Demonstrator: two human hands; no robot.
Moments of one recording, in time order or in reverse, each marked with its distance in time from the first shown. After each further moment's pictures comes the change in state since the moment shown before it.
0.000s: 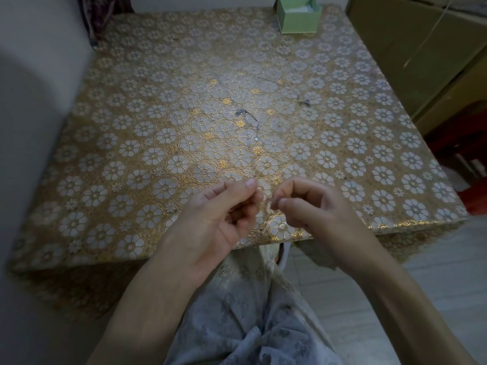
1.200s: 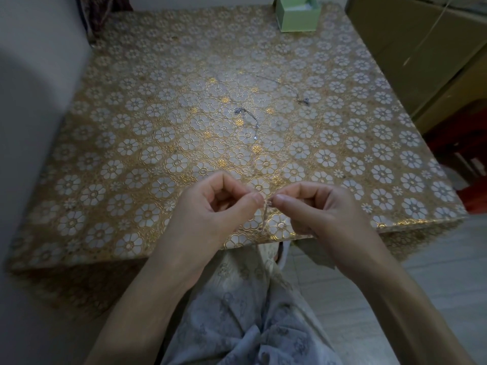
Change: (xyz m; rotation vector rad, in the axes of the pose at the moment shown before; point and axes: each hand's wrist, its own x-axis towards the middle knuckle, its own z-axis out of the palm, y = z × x) left_hand -0.013 0.004 -0.001 0.481 0.004 0.300; right_hand -0.010 -0.009 0.000 0.073 0.090 0.092
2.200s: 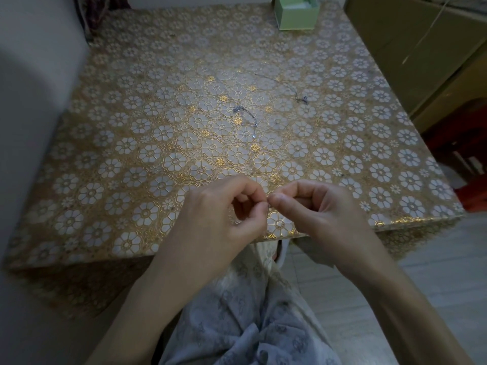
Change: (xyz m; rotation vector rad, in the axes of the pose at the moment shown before) left_hand 0.000 -0.003 0.002 0.735 -0.004 0.442; right_hand -0.003 -0.004 0.004 -0.055 -0.002 -0.061
